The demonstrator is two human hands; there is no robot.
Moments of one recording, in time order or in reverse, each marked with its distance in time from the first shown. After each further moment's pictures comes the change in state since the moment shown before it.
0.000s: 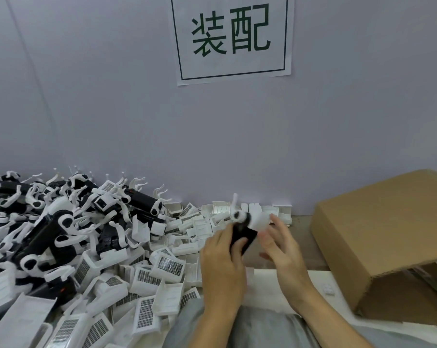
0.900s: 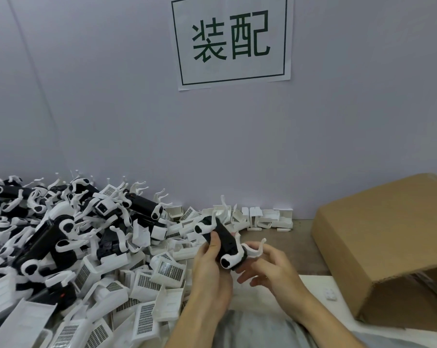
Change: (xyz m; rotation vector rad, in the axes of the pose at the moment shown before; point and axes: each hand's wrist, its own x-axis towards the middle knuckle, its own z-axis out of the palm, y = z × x) left_hand 0.018 0.005 -0.013 -1.203 0.017 -0.951; right_hand -0.002 -0.002 0.003 -0.054 -0.257 0.168
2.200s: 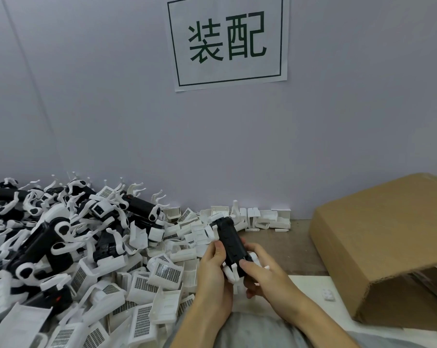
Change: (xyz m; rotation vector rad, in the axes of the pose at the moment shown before) left_hand -0.006 -0.009 -0.005 0.266 -0.142 0.030; right_hand -0.001 0.005 0.005 -0.022 -0.063 0.054
